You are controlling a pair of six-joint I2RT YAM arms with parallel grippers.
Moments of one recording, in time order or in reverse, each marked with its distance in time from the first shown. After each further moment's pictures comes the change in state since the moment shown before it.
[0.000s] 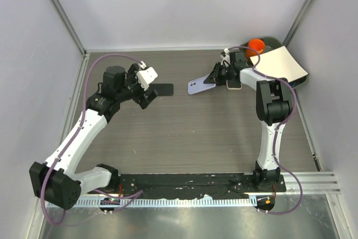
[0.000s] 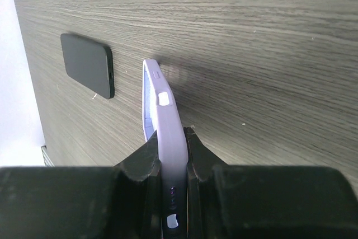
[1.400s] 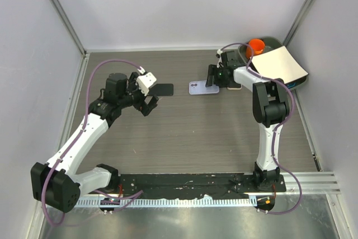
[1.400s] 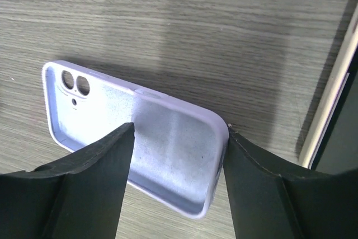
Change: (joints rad) left arm 0.000 -0.051 -0.132 0.030 0.009 -0.143; right arm 0.071 -0.010 0.053 -0.169 0.420 -0.227
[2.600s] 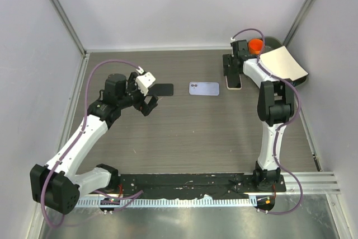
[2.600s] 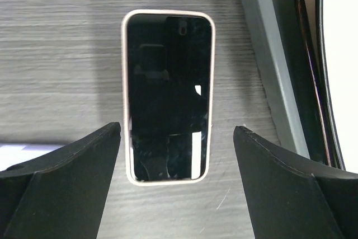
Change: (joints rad) left arm 0.000 -0.016 -0.013 0.026 0.002 -0.023; right arm -0.073 -0.039 0.132 -0.087 0.401 -0.248
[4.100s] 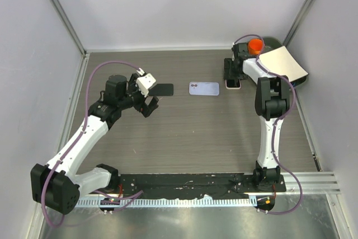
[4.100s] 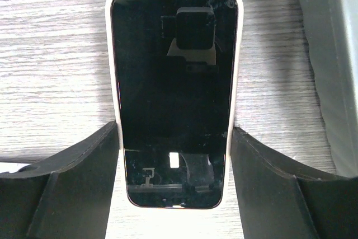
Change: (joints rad) left arm 0.000 -0.002 -0.025 0.016 0.021 -0.008; right arm -0.043 0.171 0.113 -0.086 -0.108 0.089
